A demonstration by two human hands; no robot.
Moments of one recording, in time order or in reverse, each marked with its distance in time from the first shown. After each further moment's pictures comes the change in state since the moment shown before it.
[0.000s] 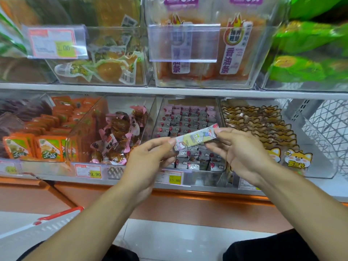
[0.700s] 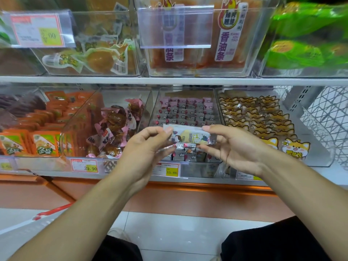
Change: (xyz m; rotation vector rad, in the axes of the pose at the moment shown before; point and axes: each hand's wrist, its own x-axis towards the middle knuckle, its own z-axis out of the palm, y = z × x) left_hand 0.000 0.006 -0.001 -0.157 -0.120 0.000; right_hand -0.004 -0.004 -0.004 -0.008 -0.212 0.233
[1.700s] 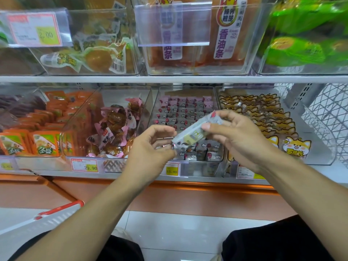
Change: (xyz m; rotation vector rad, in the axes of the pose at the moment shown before) left_hand -0.002 -0.013 0.000 0.552 -0.017 0.300; right_hand -0.001 -0.001 -0.005 -0.237 0.015 -0.346
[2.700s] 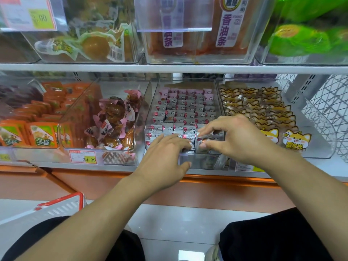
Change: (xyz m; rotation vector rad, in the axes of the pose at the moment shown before) left_hand 0.000 -0.027 0.020 1.017 -0.275 0.315; right_hand -0.003 0.005 -0.015 -1.250 -0.158 -0.435
